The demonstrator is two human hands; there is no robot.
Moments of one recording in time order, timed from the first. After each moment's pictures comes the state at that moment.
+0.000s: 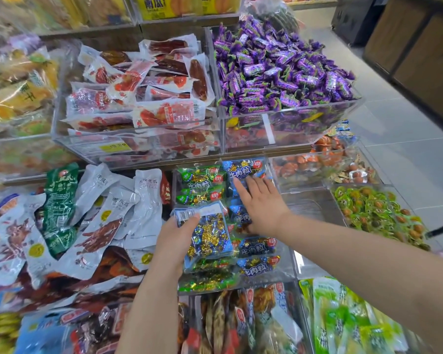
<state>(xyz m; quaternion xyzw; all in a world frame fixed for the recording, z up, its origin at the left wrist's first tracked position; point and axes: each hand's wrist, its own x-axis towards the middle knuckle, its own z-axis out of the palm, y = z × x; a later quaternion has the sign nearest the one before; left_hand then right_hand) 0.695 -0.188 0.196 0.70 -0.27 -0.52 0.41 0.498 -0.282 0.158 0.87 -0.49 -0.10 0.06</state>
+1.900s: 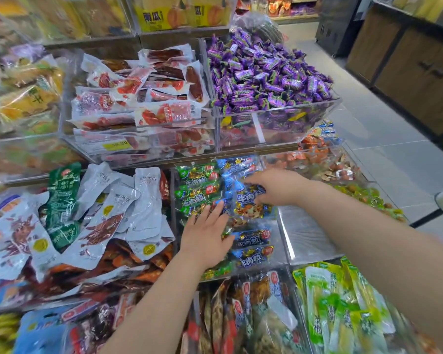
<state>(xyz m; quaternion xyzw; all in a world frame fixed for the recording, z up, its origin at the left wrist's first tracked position) 0.668 -0.189 0.152 0.59 -0.80 -0.11 -0.04 0.467 -0.279 0.249 0.87 -0.48 -0.09 -0.11</state>
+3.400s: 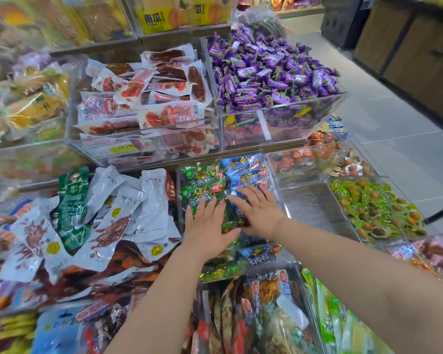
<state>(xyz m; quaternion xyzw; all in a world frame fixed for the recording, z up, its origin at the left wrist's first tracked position) 0.675 -0.199 0.161 0.65 -0.75 -0.13 -0.01 0.496 -0.250 0.139 0.88 -0.46 -0.02 -0.04</state>
